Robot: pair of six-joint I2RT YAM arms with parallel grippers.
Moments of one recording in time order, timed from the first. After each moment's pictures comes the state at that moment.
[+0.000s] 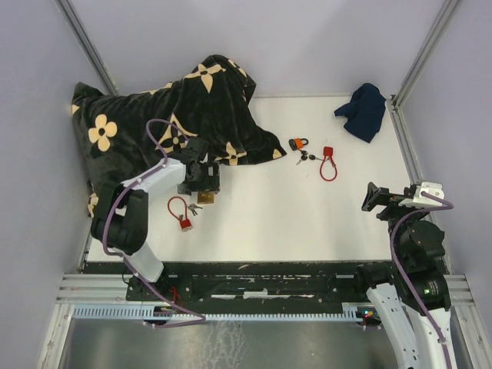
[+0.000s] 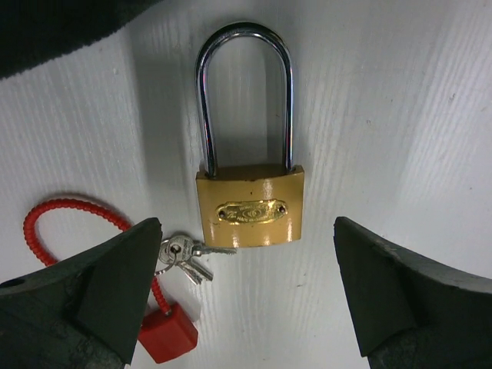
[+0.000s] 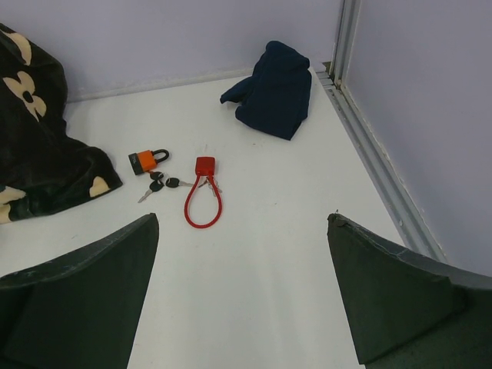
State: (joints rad) left arm -0.35 1.65 1.08 -0.60 -0.10 -0.36; right arm 0.19 0.20 0.68 -0.49 0.33 0.09
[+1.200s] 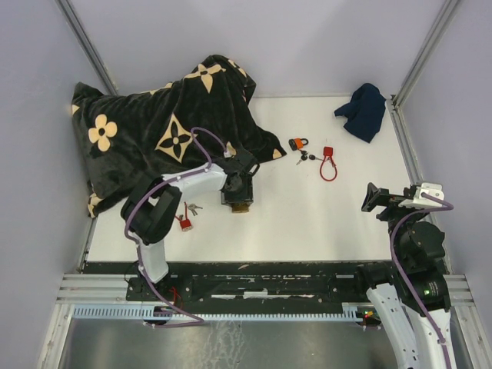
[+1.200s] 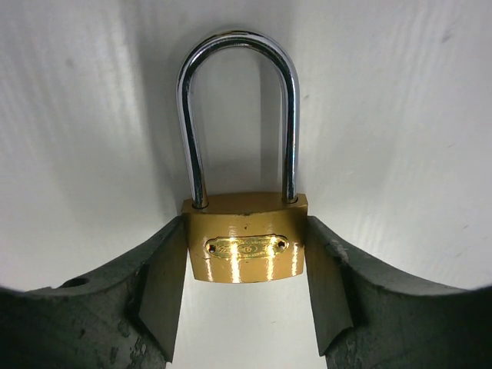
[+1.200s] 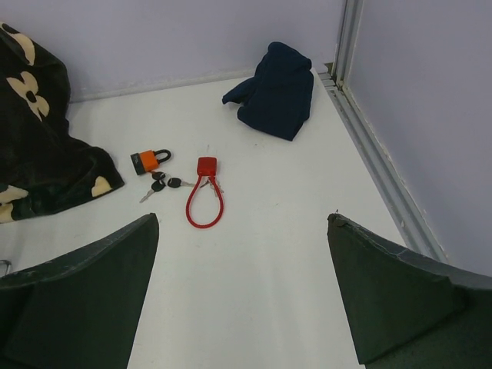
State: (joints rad) left arm -0.66 1.83 1.18 -0.60 -0.11 -0.66; right arm 0.19 0.19 0.67 -0.49 0.32 0.09
